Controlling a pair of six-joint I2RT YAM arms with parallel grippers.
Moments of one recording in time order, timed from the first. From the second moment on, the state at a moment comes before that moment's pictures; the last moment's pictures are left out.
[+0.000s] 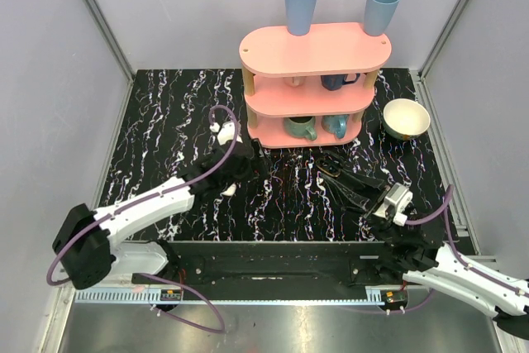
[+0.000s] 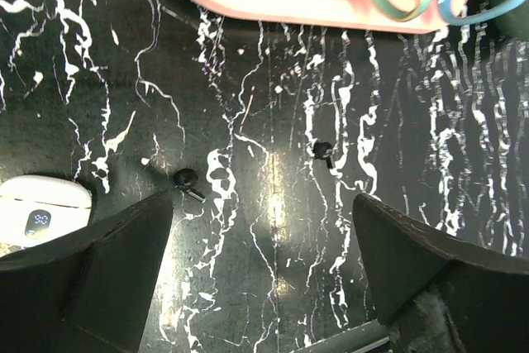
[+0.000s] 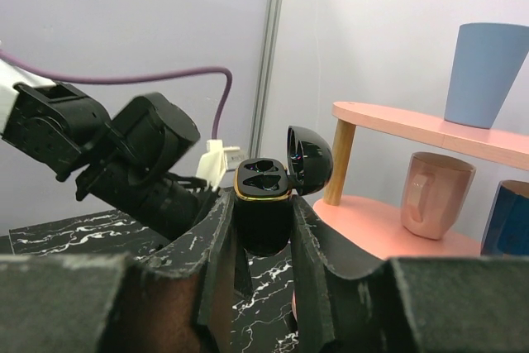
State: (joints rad) left arm -0.83 1.20 0.82 -0.24 -0.31 -0.84; right arm 1.07 0.30 0.30 0.58 0.14 -0.24
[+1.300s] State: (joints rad) left arm -0.83 1.51 0.82 -0.20 -0.30 -1.03; right arm 1.07 0.28 0.30 0.54 0.11 -0.23
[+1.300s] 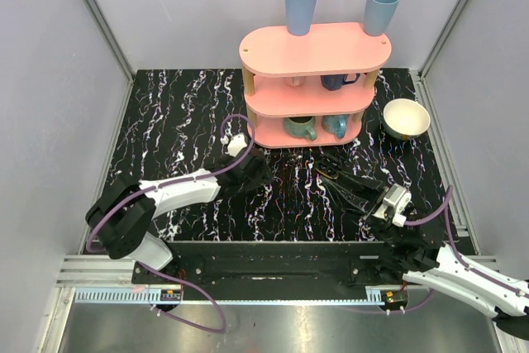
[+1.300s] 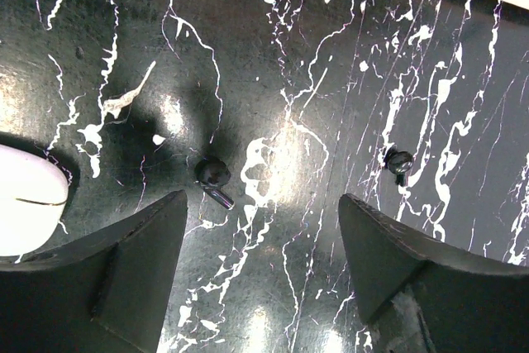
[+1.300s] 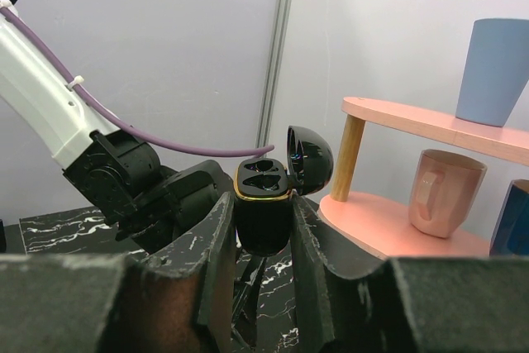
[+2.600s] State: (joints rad) left arm -0.81 1.58 0.82 -0.19 -0.30 -1.07; right arm 1.07 0.27 0.30 0.53 0.11 -0.23
